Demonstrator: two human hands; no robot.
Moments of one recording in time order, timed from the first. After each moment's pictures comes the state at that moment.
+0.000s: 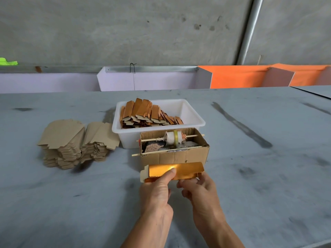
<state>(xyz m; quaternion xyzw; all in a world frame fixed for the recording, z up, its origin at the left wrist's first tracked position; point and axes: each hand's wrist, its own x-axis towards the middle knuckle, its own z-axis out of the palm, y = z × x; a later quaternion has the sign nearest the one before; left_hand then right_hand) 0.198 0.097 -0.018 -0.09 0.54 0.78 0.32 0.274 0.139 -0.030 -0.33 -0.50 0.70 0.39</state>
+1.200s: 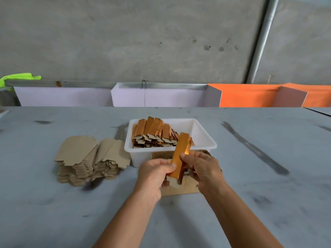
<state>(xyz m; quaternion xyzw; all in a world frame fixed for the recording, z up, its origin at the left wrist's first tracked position) 0.130 0.106 0.040 0.13 0.64 0.68 0.33 0.215 0.192 0.054 -0.39 -0.52 0.69 0.32</state>
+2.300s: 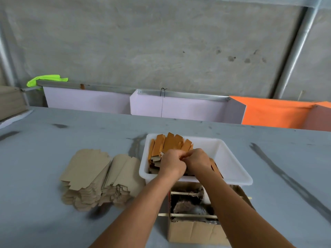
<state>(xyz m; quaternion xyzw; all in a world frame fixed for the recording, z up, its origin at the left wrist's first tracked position) 0.027 0.199 0.045 0.35 0.79 0.49 0.11 0.059 0.282 0.048 -0.44 -0.83 0.30 0.16</state>
